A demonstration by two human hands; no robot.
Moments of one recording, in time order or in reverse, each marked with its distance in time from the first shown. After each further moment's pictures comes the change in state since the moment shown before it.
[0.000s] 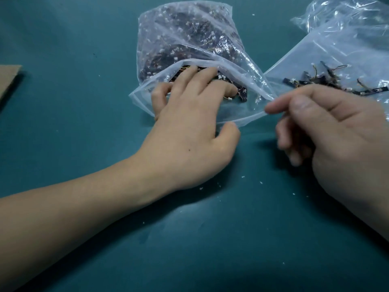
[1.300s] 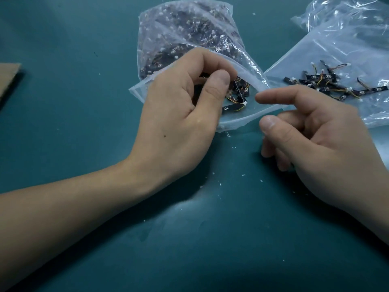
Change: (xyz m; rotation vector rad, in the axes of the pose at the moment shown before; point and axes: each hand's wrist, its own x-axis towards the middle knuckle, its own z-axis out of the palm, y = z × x) left_hand 0.004 -0.005 0.000 -0.673 0.300 0.115; right_hand -0.004 -0.003 0.004 -0.167 -0.105 0.022
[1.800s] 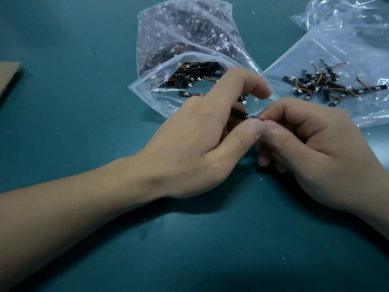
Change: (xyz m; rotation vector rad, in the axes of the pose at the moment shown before) left_hand -0.007 0.009 -0.002 0.121 -0.412 0.097; right_hand 0.001 0.000 -0.001 -0.060 -0.137 -0.088
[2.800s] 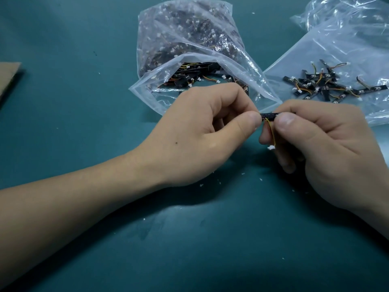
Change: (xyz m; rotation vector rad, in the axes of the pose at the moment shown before) left_hand 0.004 -0.004 0.000 -0.148 0.013 -0.175; right_hand -0.001 0.002 -0.001 0.133 0.088 0.020
